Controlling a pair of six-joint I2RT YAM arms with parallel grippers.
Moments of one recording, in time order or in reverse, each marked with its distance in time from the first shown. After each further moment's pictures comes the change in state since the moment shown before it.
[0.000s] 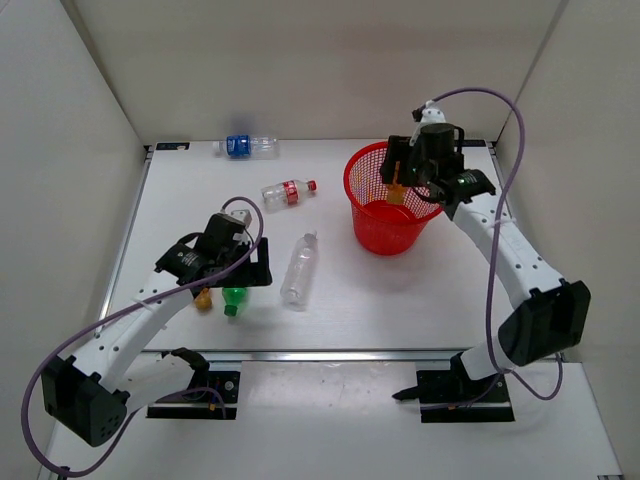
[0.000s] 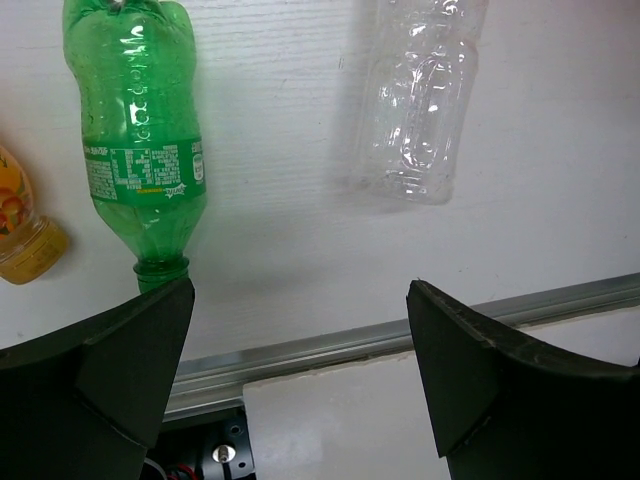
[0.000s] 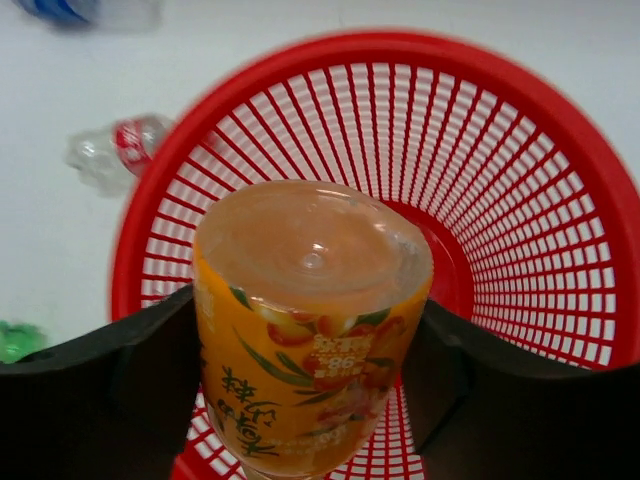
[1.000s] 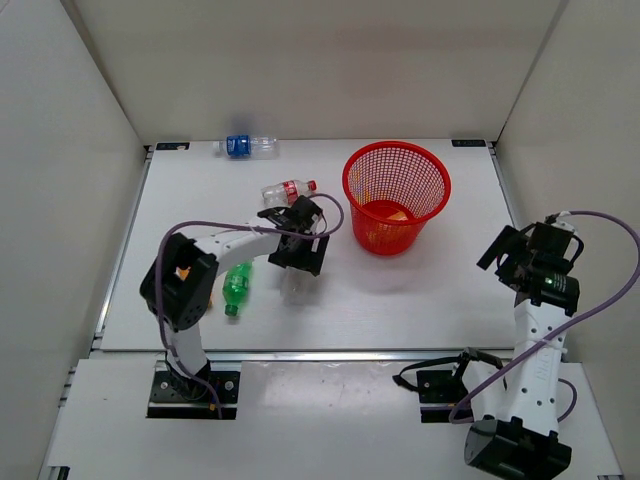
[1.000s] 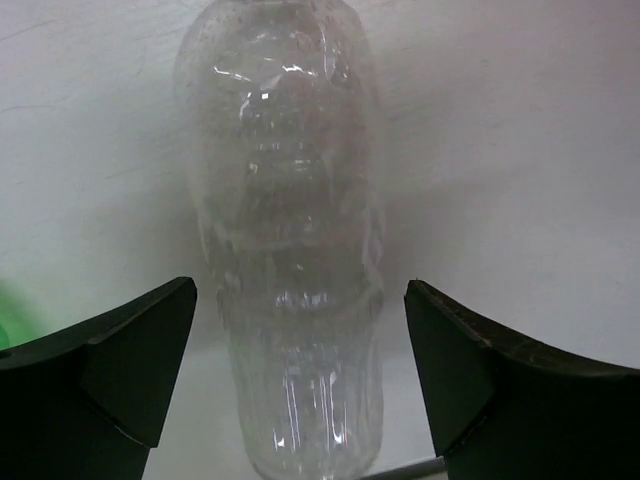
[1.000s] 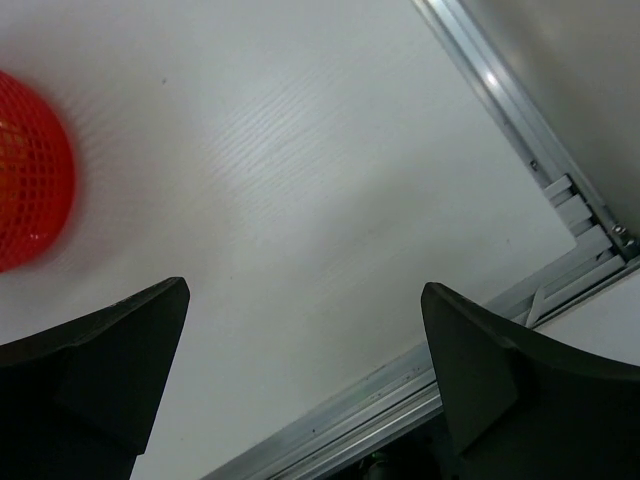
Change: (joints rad) left arm -0.145 0.721 0.298 0.236 -0.002 0.127; right arm -0.715 -0.647 -0.511 -0.471 0.045 0.000
